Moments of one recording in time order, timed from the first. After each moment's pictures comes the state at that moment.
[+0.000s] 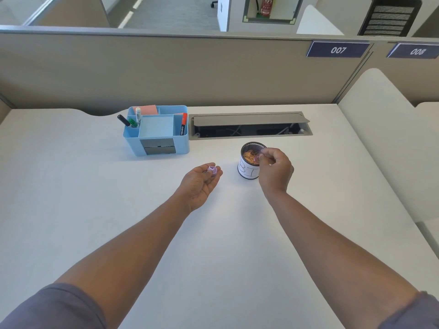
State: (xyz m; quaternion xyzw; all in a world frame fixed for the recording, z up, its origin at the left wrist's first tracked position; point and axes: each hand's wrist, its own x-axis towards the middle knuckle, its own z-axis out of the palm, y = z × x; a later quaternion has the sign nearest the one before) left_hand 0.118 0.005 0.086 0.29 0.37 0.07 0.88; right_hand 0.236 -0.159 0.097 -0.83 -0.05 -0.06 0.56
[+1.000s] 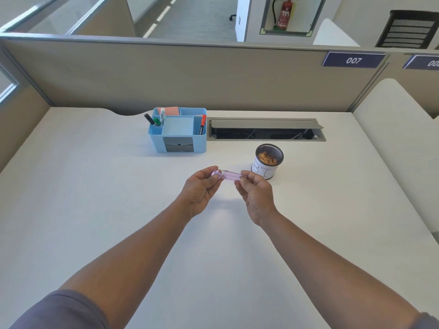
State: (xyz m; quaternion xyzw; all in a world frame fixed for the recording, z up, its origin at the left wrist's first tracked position) left_hand 0.064 0.011 0.086 0.31 0.34 0.11 0.88; right_hand 0.151 -0.139 0.081 -0.55 0.03 0.29 0.78
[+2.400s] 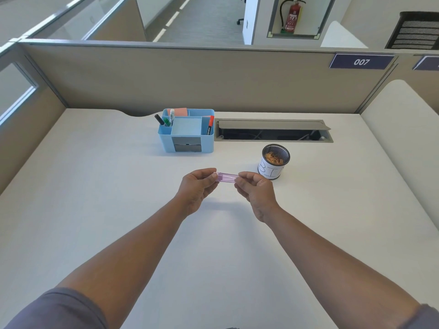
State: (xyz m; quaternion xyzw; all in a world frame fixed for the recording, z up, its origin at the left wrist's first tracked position) left_hand 0.041 0.029 0.088 0.43 0.35 0.13 0.82; right_hand 0.144 -0.135 0.086 -0.61 -0.05 0.32 0.72
